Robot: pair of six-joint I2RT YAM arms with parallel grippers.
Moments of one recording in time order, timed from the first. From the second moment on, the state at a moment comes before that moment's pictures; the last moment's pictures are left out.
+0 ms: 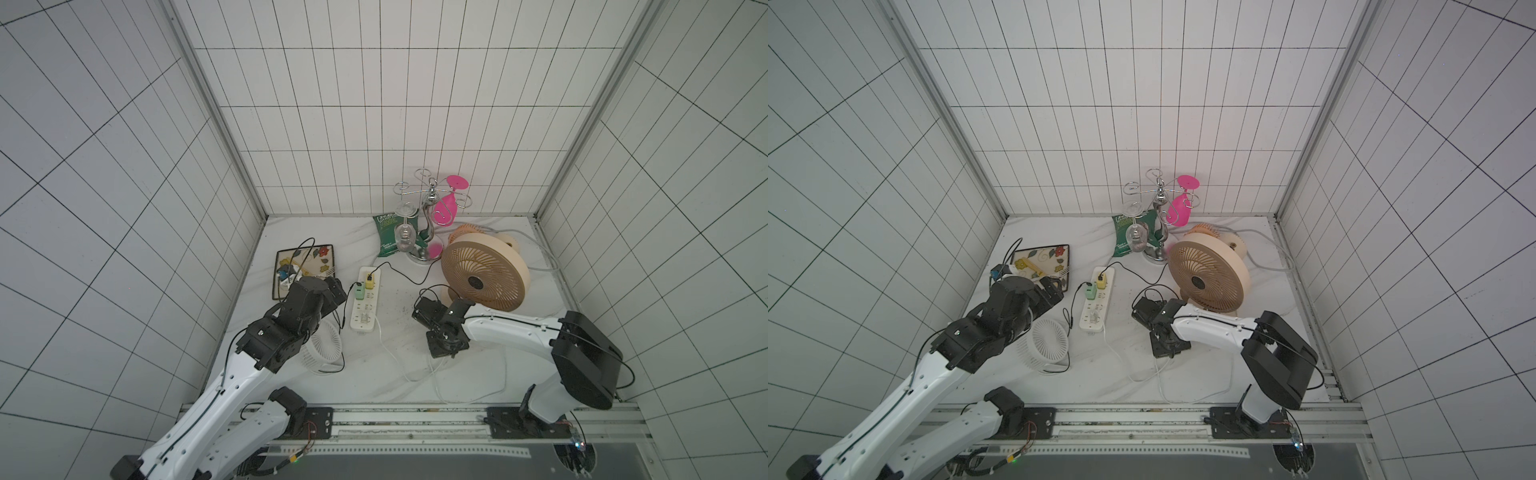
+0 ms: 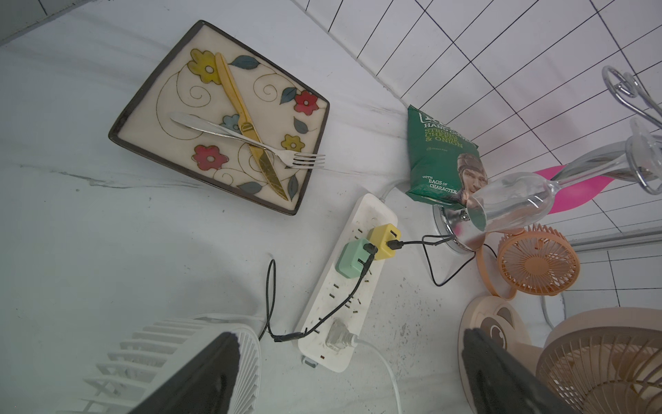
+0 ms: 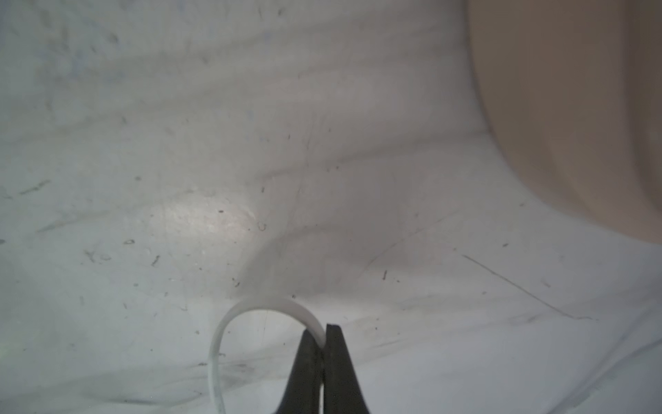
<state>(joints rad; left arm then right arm) -0.54 0.82 0.90 -0.77 -0.36 -0.99 1.02 1.58 1.00 -0.91 0.15 0.70</state>
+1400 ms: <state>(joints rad) -0.66 0.87 0.84 -0.84 -0.03 -1.23 0.90 1.66 1.53 -0.90 0.10 0.54</state>
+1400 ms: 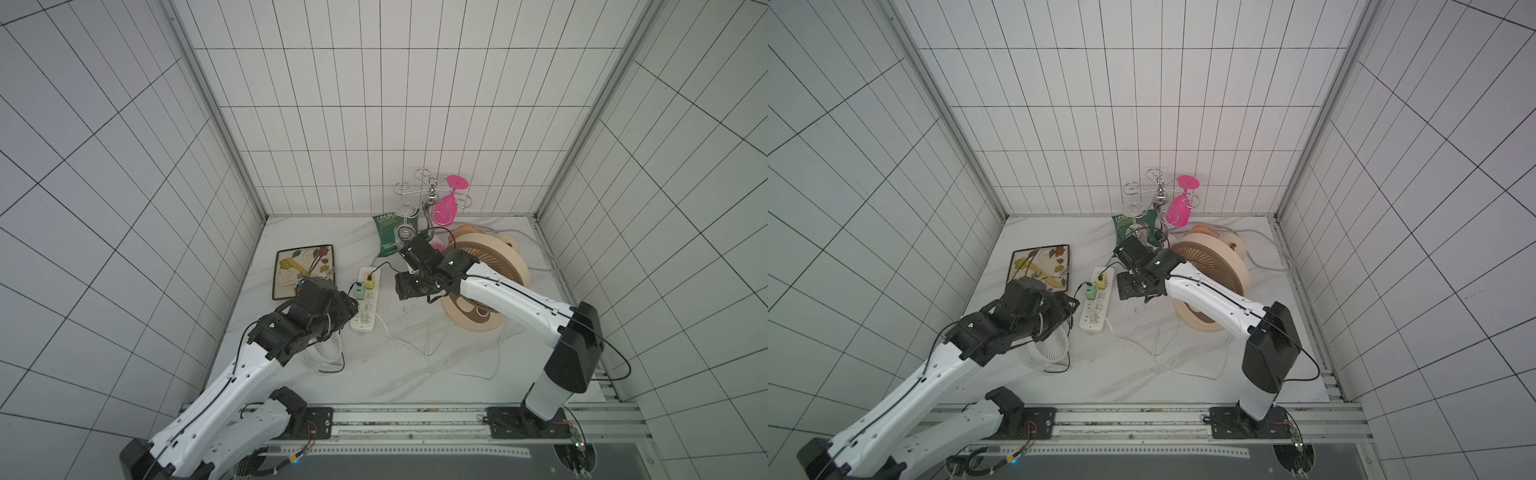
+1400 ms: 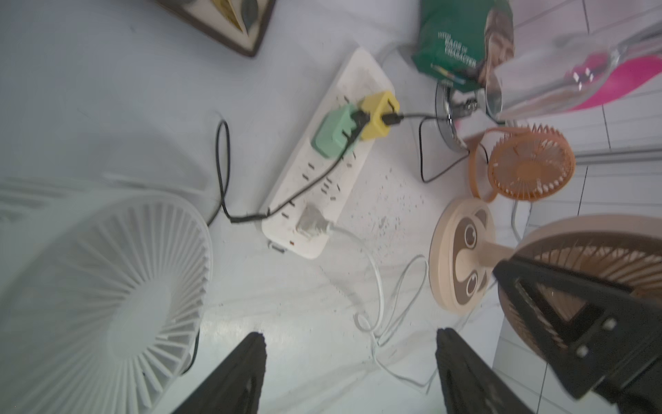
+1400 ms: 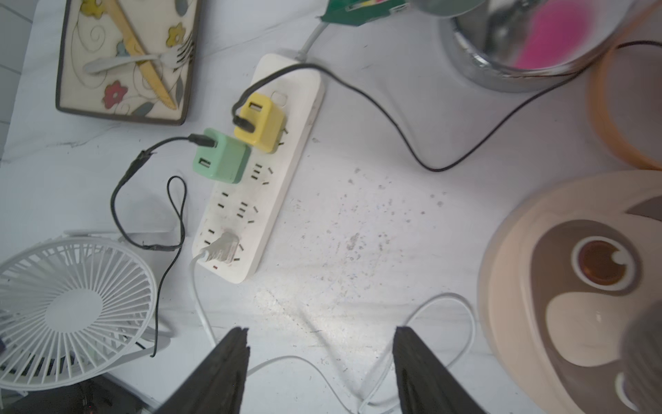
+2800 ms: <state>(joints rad) -0.39 0.66 0.35 -0.63 -0.26 -1.35 0.83 1.36 1.37 -0.90 0.07 0.49</state>
